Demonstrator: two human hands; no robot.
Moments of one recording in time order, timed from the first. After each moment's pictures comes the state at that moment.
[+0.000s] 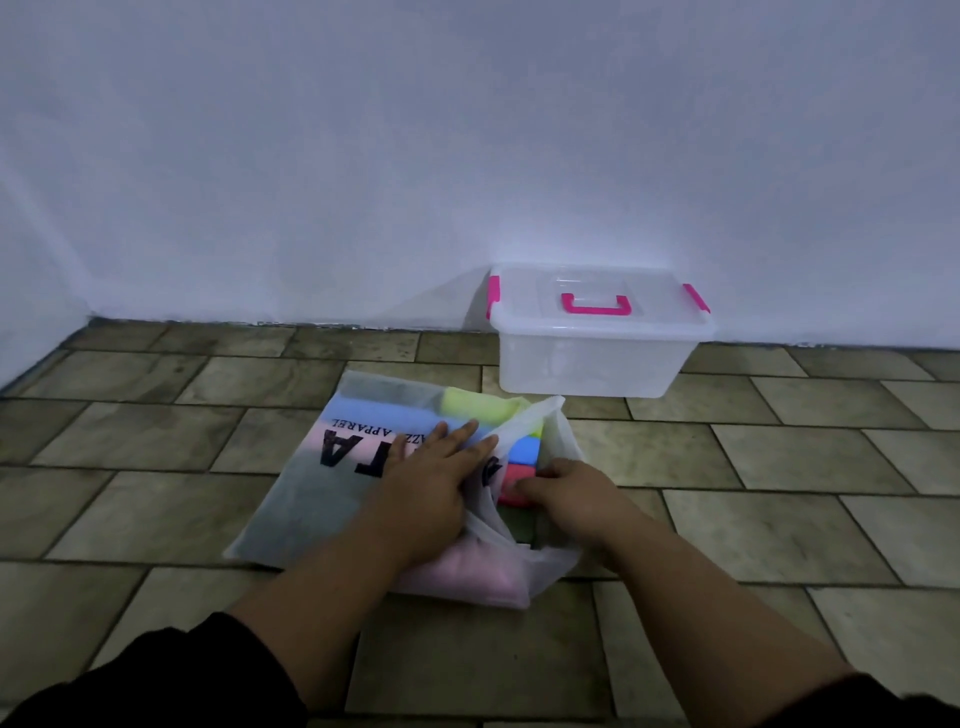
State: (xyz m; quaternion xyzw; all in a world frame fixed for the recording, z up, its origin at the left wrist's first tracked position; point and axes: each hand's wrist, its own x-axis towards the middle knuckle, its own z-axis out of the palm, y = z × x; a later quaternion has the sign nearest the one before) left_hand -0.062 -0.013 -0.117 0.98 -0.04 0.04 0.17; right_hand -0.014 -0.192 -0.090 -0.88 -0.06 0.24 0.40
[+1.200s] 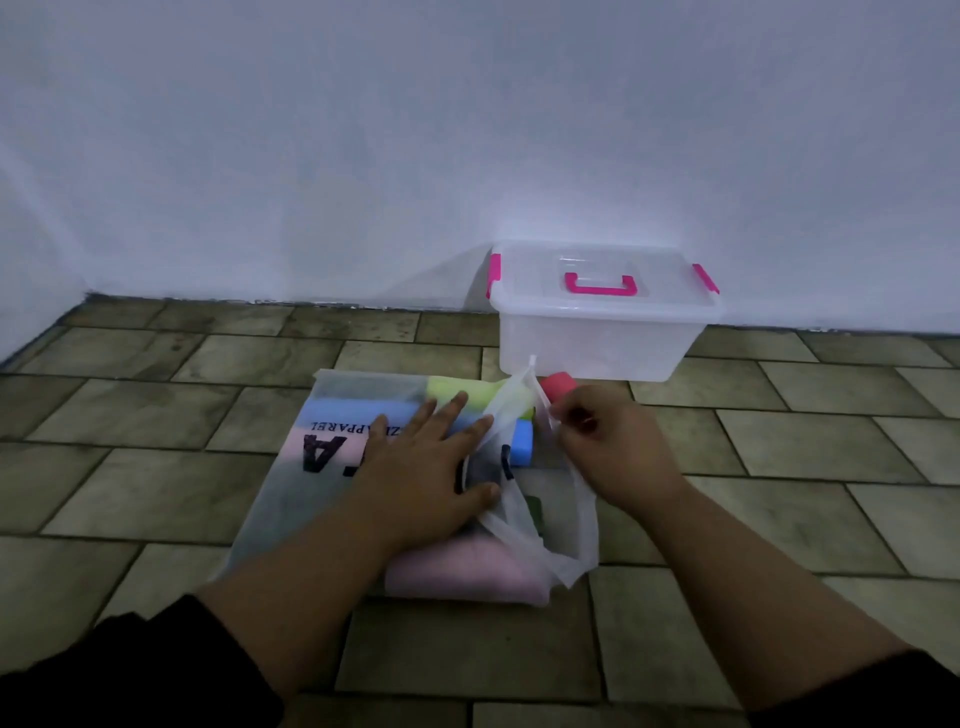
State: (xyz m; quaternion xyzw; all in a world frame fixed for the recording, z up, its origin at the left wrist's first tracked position) left_hand -0.060 -0.009 -0.123 1.00 -0.02 0.02 0.08; right_hand 0.014 -0.221 -0.086 -0.91 -0.23 -0.08 0.35
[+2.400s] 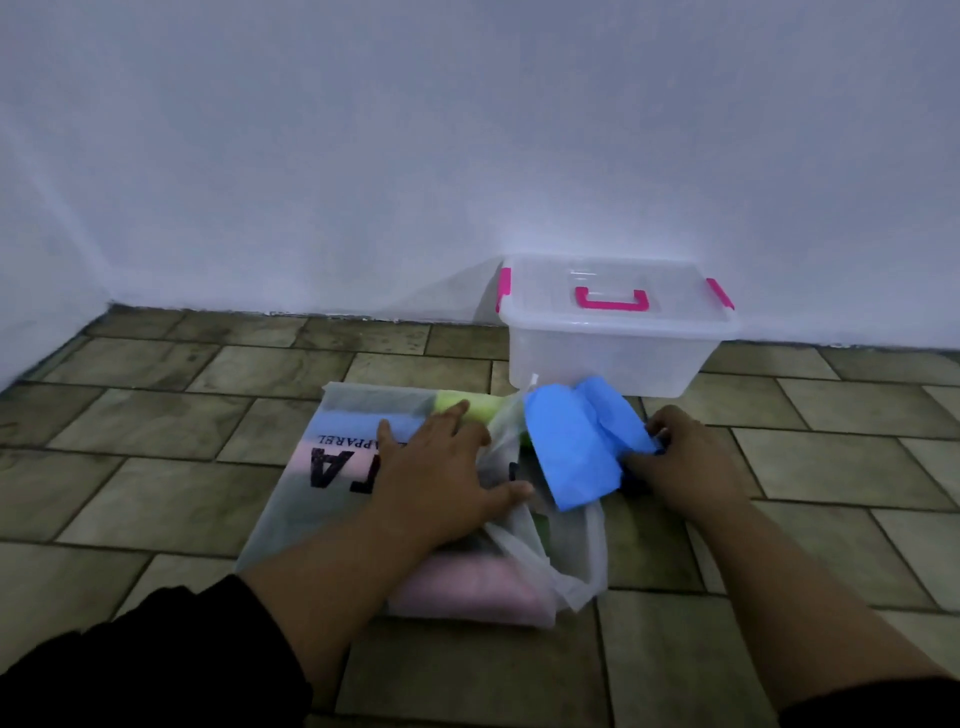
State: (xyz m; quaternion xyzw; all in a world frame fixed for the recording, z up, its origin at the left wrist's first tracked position) left_hand -0.048 -0.026 -0.106 0.99 0.05 0.05 0.09; right_hand 0.052 -0.270 -0.107 -0.94 -0.04 -0.01 0.34
